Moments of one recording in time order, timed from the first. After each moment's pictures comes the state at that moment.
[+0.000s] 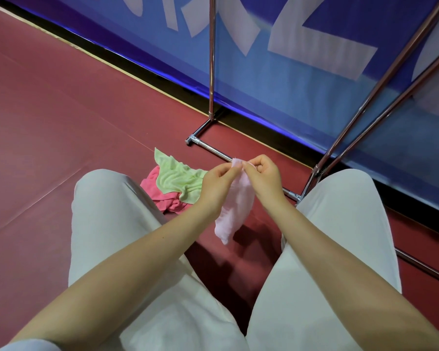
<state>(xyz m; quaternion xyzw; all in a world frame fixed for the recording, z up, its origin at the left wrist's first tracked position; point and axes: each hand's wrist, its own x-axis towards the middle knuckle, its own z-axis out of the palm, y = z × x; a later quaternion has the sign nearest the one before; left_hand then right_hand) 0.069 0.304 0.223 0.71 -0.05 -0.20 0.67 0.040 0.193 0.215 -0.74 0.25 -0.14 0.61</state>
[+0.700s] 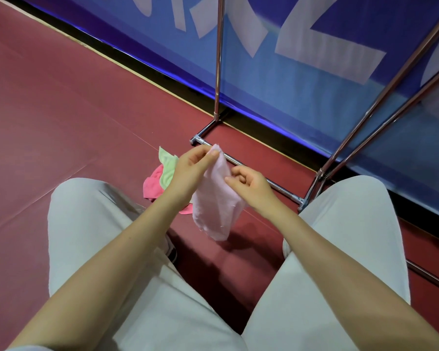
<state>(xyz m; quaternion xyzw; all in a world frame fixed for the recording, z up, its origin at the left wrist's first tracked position) 0.100 0.355 0.245 0.72 -0.14 -0.13 0.67 0.036 0.208 0.210 -0.78 0.08 -0.03 0.62</state>
